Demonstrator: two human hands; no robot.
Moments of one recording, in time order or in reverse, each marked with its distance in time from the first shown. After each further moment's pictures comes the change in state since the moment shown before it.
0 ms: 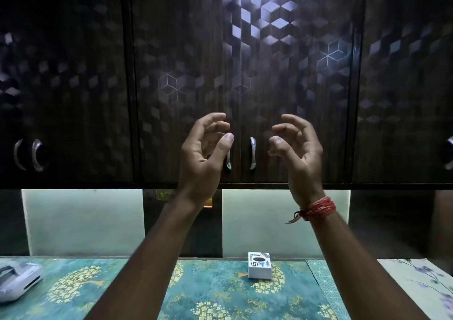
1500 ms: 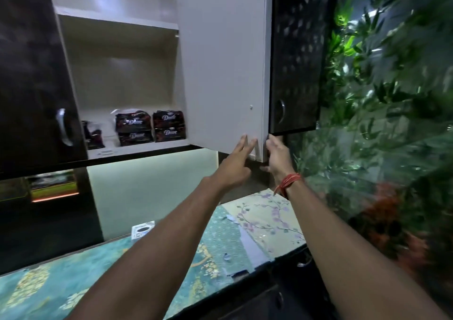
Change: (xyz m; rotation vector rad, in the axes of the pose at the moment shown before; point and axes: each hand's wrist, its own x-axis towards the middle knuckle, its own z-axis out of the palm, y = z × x) left_hand -0.131 0.033 0.351 0.178 -1.015 -0.205; right_hand -0.048 -0.049 -0.320 -0.465 0.469 0.718
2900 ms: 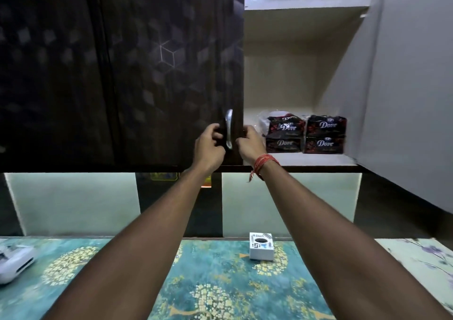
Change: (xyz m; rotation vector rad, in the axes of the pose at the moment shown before) left_hand -0.115 -0.301 -0.299 -0.002 0.818 -0.512; right_hand -0.034 -0.003 0.473 -0.184 -0.618 -0.182
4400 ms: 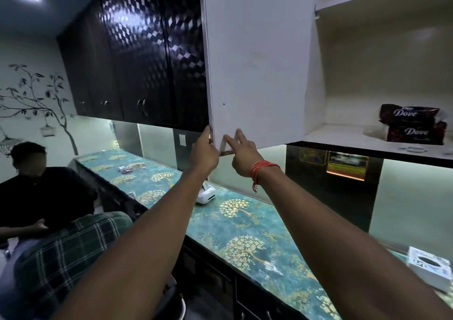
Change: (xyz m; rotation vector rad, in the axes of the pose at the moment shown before) left_hand -0.175 -0.073 -0.375 0.460 0.500 -0.313; right_hand -0.235 -0.153 0.273 -0.414 -0.672 -0.679
